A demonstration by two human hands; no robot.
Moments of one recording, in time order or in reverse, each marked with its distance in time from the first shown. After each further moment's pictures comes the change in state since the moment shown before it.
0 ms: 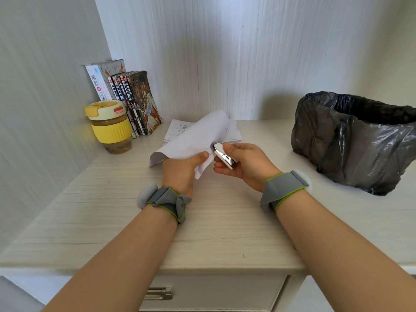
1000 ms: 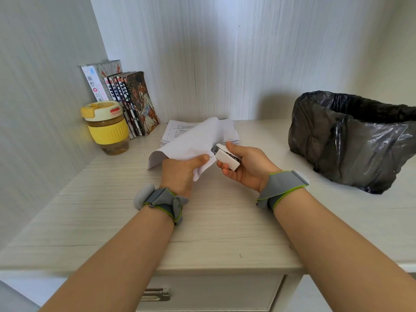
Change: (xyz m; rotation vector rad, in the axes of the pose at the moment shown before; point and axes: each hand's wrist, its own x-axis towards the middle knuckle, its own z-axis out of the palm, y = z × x) left_hand -0.001 0.001 0.000 0.064 -0.049 -0.013; right_hand 0.000 -0.003 -0.007 0.168 0.032 0.181
